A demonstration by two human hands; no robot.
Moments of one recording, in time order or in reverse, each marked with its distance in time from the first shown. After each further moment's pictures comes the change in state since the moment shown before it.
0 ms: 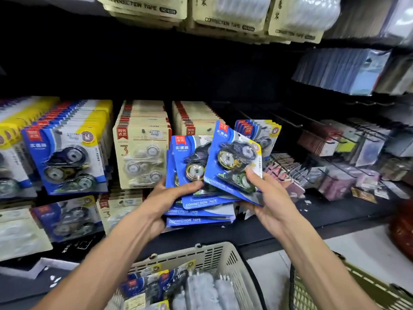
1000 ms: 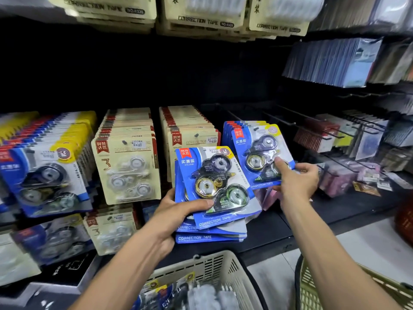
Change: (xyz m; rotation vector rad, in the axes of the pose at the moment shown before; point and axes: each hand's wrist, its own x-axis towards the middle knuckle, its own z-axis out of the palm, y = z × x) left_hand 0.016 -0.018 0.033 0.082 -0.024 0.002; right_hand 0.086 -0.008 -0.070 -0.136 0.771 -0.260
